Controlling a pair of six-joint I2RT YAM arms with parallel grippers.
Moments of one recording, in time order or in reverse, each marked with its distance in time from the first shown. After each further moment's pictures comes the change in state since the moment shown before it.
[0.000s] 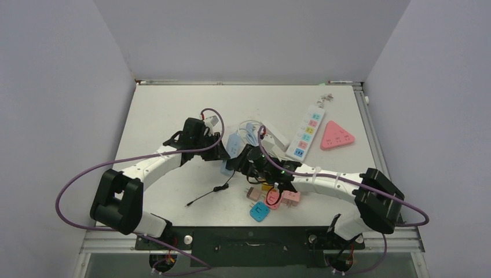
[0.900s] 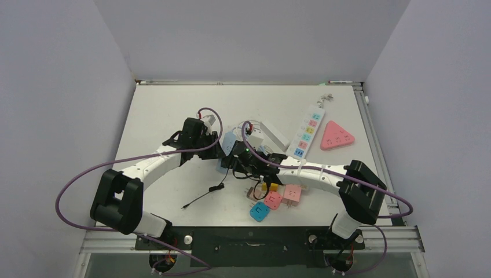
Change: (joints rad) left arm 0.005 0.000 0.000 -0.006 -0.120 0.033; right arm 0.036 0.166 0.220 -0.151 0.061 -0.052
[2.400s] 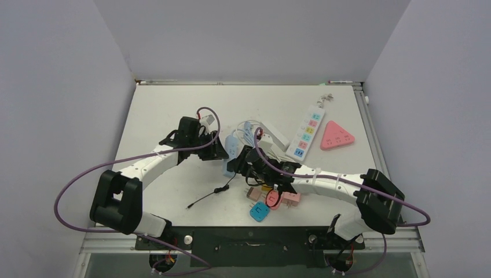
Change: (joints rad) left arm 0.038 -0.005 0.000 -0.015 0.178 -0.034; right arm -0.004 -0.156 -0.184 0.111 -0.012 -0.025
